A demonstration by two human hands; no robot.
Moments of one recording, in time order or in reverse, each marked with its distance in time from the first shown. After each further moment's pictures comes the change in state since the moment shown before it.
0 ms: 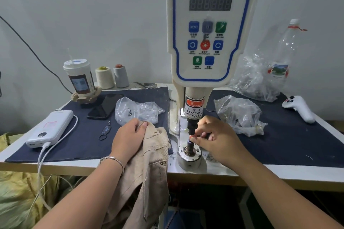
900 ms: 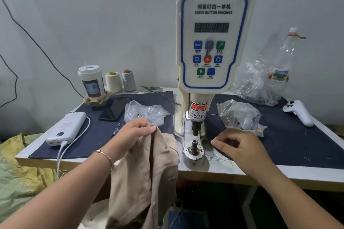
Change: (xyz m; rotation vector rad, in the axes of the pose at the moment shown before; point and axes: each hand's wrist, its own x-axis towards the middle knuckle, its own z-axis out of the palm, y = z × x) left_hand -0.017 0.028 -0.062 -0.574 -0.471 -0.047; right_hand -0.039 -0.008 -0.034 0.104 0.083 0.119
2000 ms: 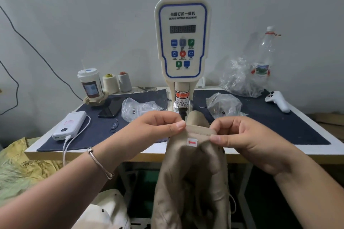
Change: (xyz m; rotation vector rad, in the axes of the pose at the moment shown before) left_hand -0.111 0.103 0.069 -0.030 -0.514 0.264; right_hand -0.066 -0.067 -0.050 0.562 -0.437 0.097
